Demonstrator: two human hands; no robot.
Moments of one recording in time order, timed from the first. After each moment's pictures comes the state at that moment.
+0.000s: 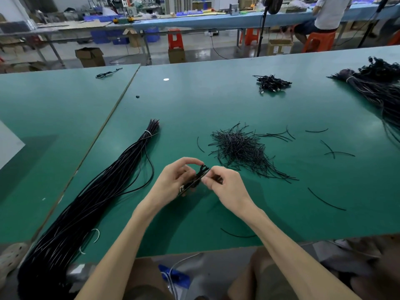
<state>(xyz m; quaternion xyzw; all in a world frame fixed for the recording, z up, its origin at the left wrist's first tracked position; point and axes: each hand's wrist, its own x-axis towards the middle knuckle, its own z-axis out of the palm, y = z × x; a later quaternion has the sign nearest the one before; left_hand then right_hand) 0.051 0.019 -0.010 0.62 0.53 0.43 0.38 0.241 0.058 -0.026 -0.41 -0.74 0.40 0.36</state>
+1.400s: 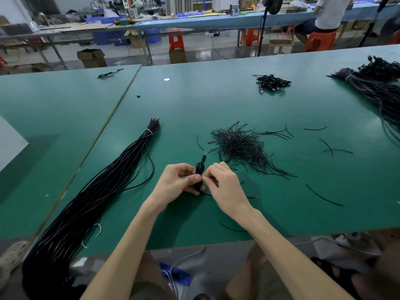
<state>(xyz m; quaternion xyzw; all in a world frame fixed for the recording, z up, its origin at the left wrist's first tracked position) 0.065 0.014 -0.013 0.50 0.54 0.47 0.48 0.241 0.045 -0.028 -0.38 -0.81 0.23 0.39</state>
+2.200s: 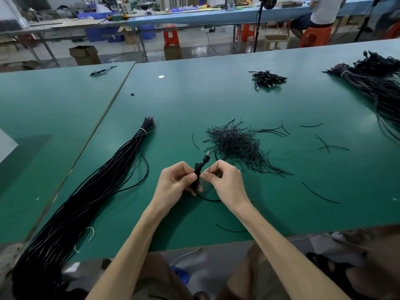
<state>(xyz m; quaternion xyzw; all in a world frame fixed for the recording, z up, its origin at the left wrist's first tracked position) 0.078 0.014 -0.028 0.53 0.51 0.53 0.42 0.246 0.055 -0.027 -0.47 -0.66 0.42 0.41</state>
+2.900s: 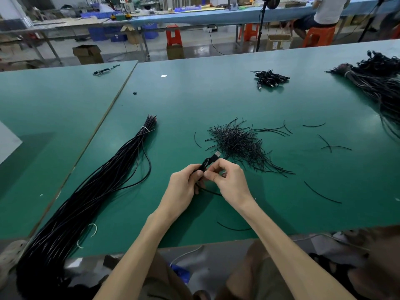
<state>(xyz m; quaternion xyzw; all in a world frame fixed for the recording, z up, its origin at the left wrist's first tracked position) 0.091 0.011 -0.040 0.62 0.58 0.45 0.26 0.250 0.056 -0.027 -0.45 -0.68 0.42 0.41</state>
